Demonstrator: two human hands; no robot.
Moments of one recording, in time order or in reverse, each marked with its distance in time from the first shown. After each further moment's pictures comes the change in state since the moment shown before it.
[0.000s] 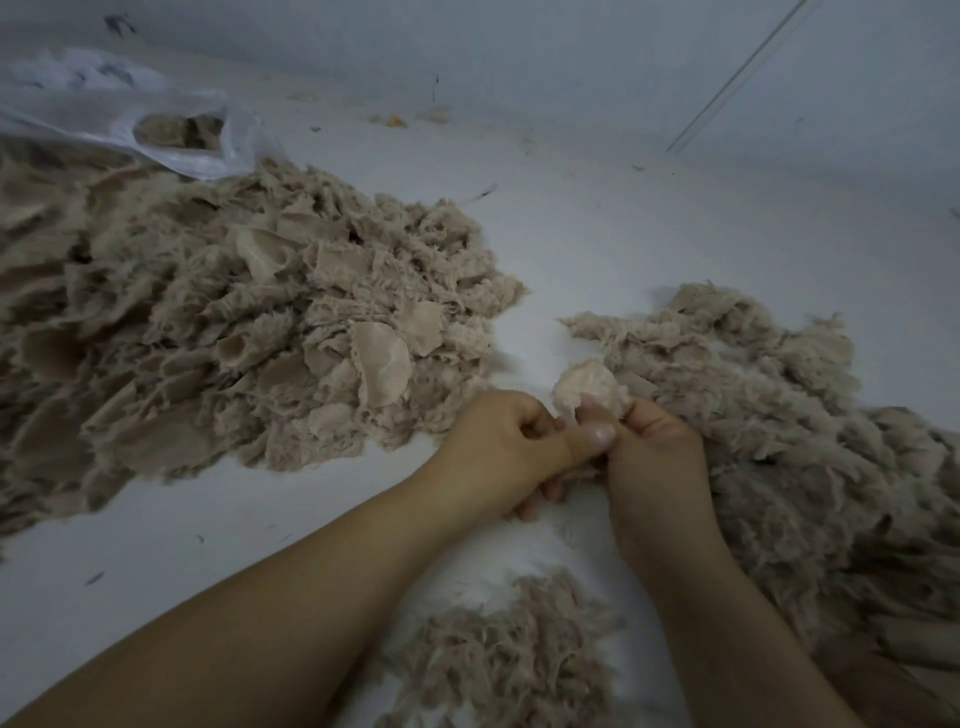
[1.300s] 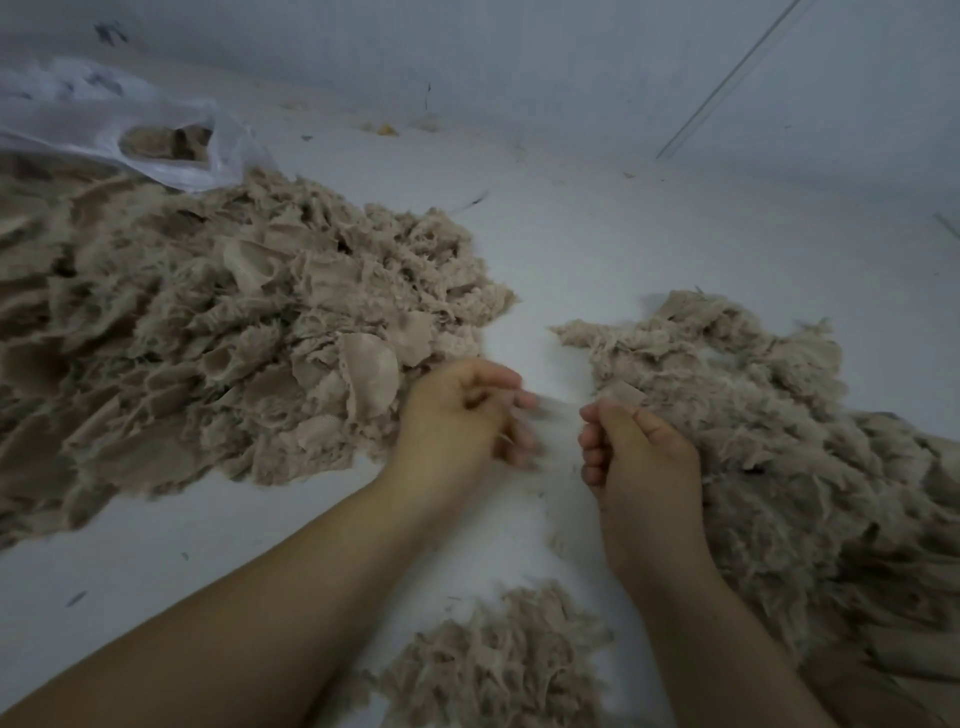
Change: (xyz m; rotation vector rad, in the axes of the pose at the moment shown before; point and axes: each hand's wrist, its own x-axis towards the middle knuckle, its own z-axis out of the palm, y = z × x) left_hand 0.012 0.002 -0.006 -0.400 0.307 0.062; right_hand 0.002 -0.004 0.005 0.069 0.152 0.007
